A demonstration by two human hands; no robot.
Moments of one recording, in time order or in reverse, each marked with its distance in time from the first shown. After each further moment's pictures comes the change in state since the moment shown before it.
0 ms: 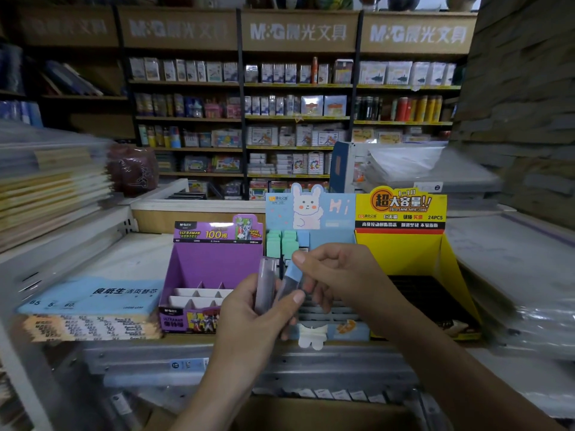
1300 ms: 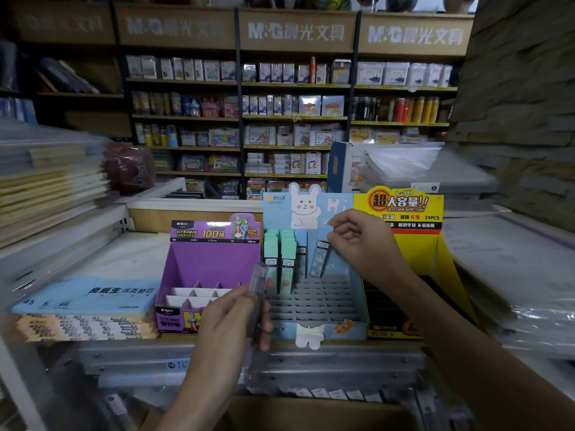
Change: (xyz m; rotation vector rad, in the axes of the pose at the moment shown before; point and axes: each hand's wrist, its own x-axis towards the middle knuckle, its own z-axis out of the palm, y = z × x) left_hand -0.007 0.007 -0.015 -0.111 0.085 -0.160; right_hand 0.052 0.031 -0.050 -0.485 0.304 -0.350
